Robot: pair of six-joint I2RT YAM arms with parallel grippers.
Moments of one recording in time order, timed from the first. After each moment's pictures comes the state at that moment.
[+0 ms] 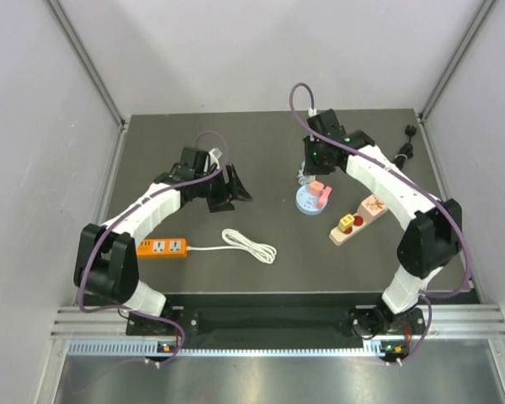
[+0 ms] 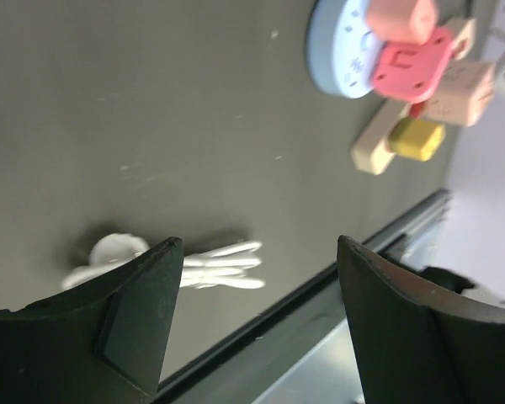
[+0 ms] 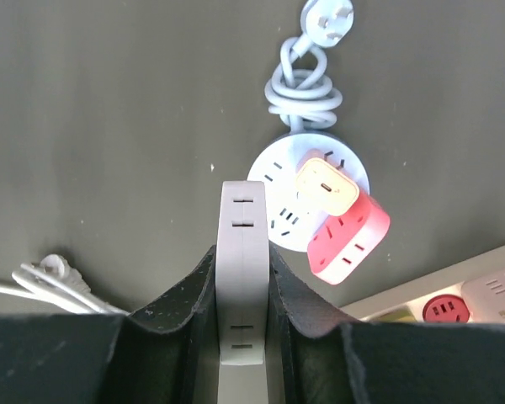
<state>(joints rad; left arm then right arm) -0.34 1.51 1.06 -0.39 0.51 -0.70 0.50 1.68 1.55 -0.78 0.12 0.40</state>
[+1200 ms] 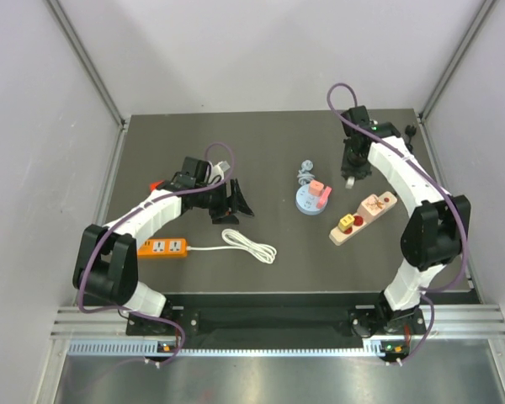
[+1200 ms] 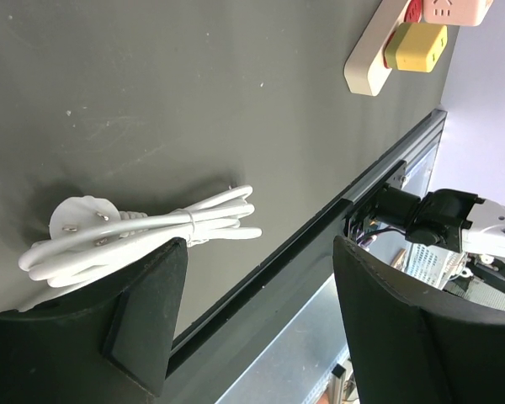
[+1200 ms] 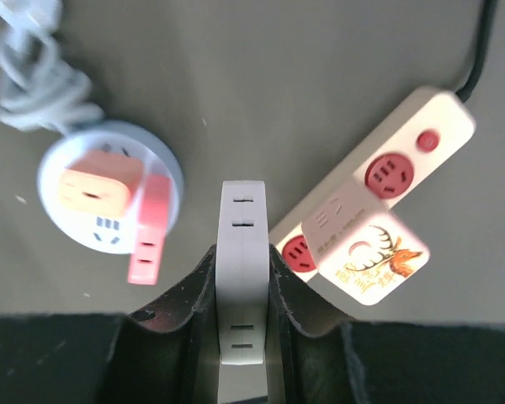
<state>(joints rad) -0.34 1.50 0.97 -0.41 0.68 -0.57 0.28 1.74 1.61 -1.02 0.26 0.44</state>
